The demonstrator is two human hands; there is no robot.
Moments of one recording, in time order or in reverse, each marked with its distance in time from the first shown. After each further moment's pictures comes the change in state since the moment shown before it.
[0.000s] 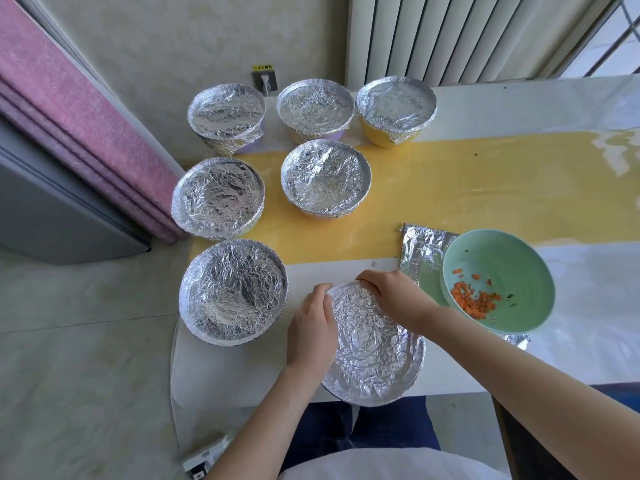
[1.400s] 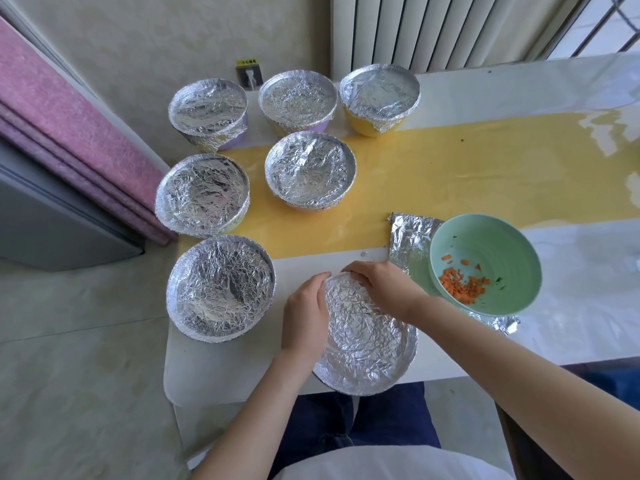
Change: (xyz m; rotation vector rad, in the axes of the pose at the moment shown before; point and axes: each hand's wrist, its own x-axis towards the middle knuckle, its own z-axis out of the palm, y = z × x) left_hand 0.006 0.006 0.003 -0.031 0.001 0.068; right_hand -0.004 0.005 0.002 0.067 0.029 0.018
